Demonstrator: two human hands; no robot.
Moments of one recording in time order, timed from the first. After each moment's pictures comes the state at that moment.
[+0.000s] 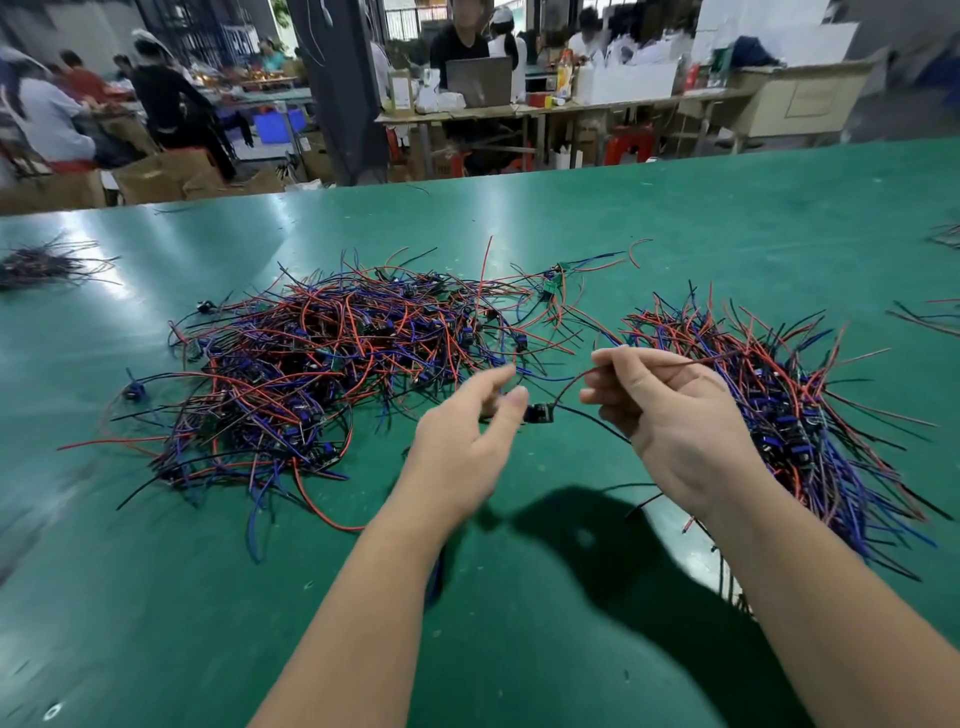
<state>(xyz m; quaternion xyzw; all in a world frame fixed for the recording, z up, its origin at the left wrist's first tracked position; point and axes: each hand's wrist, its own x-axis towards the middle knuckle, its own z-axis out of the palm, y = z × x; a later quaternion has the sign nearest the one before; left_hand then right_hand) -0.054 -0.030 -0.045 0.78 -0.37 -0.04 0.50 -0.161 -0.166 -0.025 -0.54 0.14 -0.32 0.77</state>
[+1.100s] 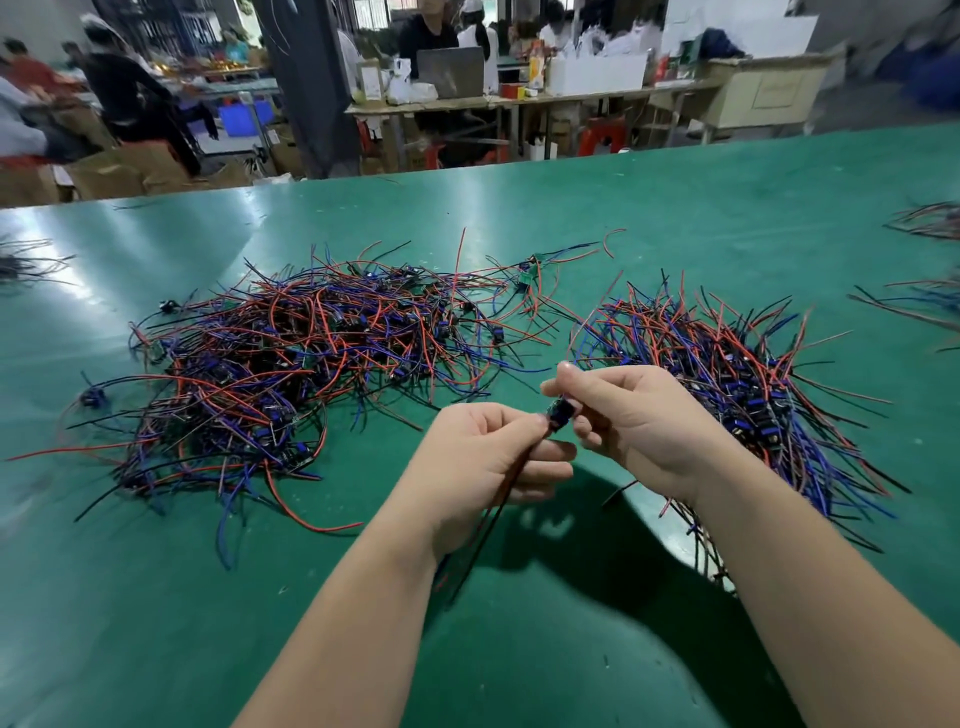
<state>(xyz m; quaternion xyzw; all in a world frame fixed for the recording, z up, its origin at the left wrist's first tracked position) -0.089 -0.035 -0.028 0.60 -0.24 -0.41 0.64 -0.164 -0.172 -0.032 -0.60 0.21 -0.17 0.75</state>
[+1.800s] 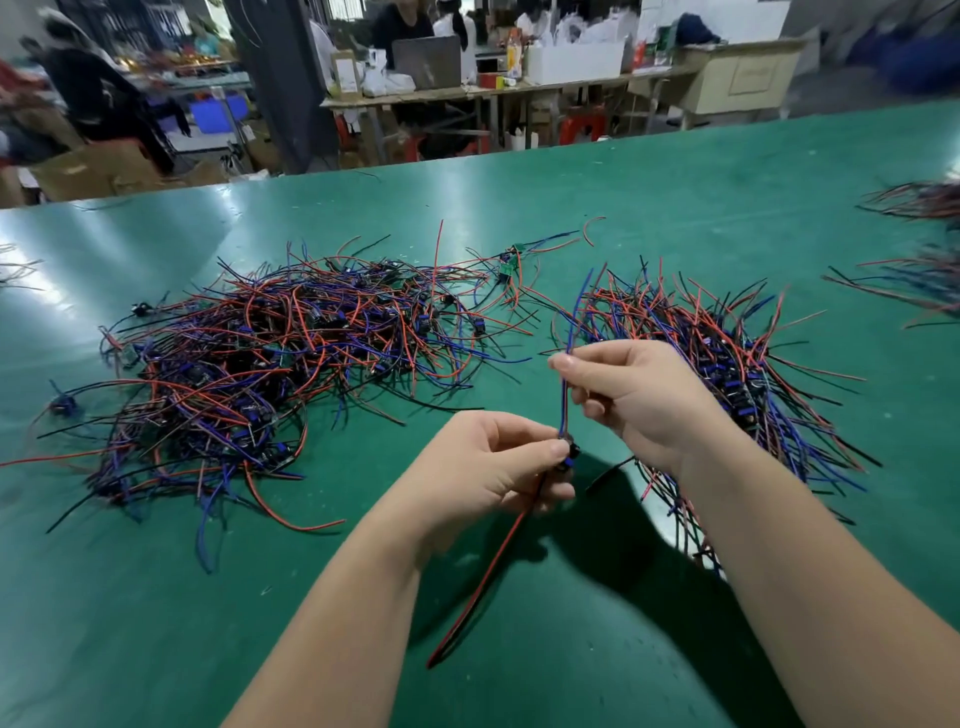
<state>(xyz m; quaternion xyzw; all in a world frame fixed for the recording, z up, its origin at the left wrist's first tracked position) -0.091 -0.040 -0.039 0.60 -0.28 -0.46 0.59 -0.166 -0.182 -0.027 -0.60 0.28 -0.24 0.71</state>
